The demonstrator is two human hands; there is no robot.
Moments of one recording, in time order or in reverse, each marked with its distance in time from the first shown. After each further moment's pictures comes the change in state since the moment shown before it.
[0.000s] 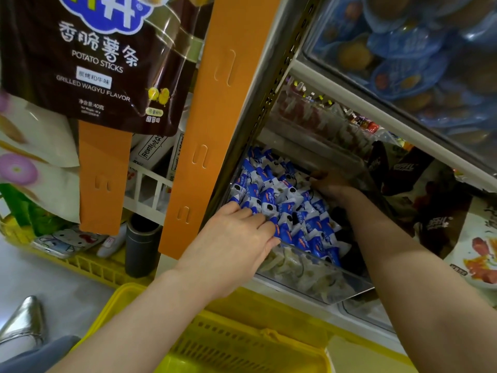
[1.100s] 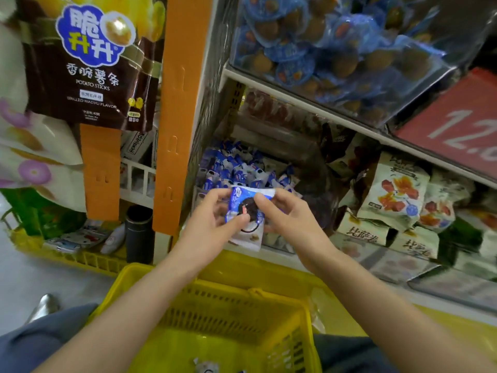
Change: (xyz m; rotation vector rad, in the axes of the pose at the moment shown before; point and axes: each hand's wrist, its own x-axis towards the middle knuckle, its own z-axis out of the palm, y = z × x) left_hand -0.030 0.053 -0.021 -1.263 0.104 -0.645; right_hand -0.246 -0.002 0.014 0.699 -0.127 -0.306
